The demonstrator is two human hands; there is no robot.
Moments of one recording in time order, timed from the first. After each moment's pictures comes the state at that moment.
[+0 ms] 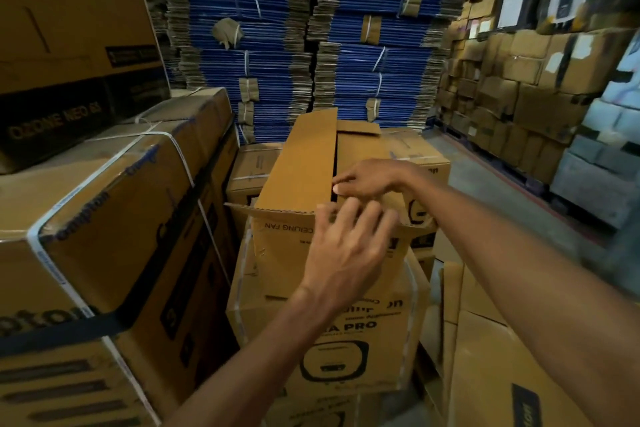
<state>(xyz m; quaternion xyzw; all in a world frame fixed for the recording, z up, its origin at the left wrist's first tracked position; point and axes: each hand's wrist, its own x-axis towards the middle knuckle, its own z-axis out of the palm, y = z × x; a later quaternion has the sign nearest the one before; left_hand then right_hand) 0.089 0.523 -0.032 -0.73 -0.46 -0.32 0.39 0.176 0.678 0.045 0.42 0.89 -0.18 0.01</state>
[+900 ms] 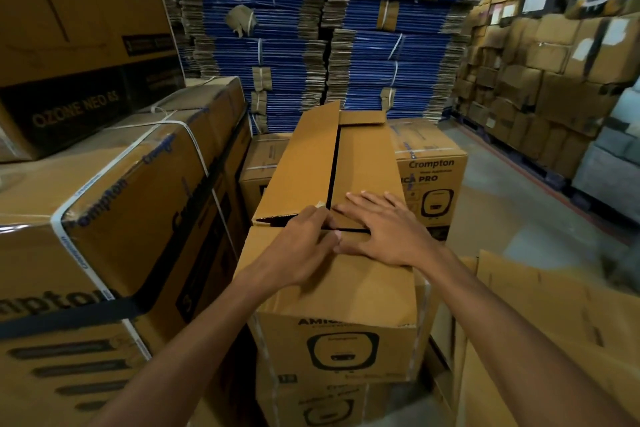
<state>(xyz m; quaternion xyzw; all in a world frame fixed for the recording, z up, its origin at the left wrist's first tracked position) 0.001 0.533 -0.038 -0.75 -0.59 -0.27 -0.12 0.191 0.619 -0.049 0.42 0.90 -0.06 -0.08</state>
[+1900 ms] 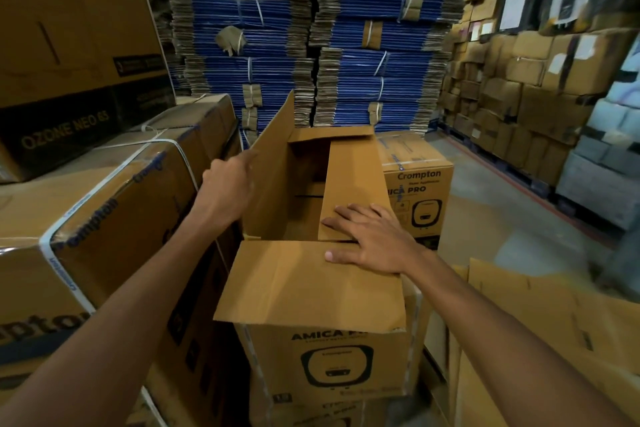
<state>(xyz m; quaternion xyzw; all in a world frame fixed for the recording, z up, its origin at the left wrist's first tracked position) -0.072 0.575 0.039 -0.63 -0.71 -0.30 0.06 0.192 0.621 -0.043 0.40 0.91 -0.06 -0.06</state>
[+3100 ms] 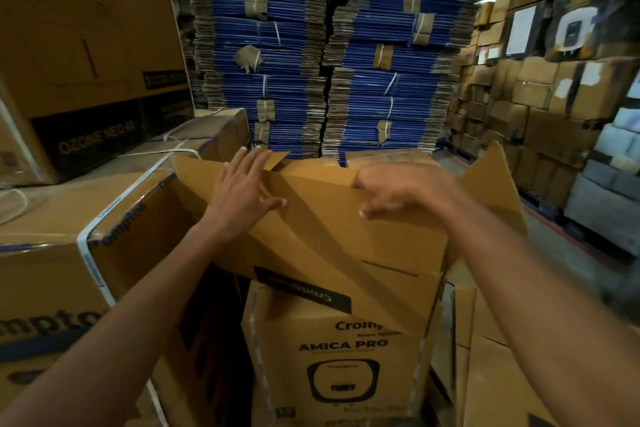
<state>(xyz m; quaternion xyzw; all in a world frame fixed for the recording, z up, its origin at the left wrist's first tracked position) -0.093 0.564 0.035 -0.68 -0.68 -0.25 0.12 0.168 0.593 0.105 0.44 0.90 0.01 0.03</state>
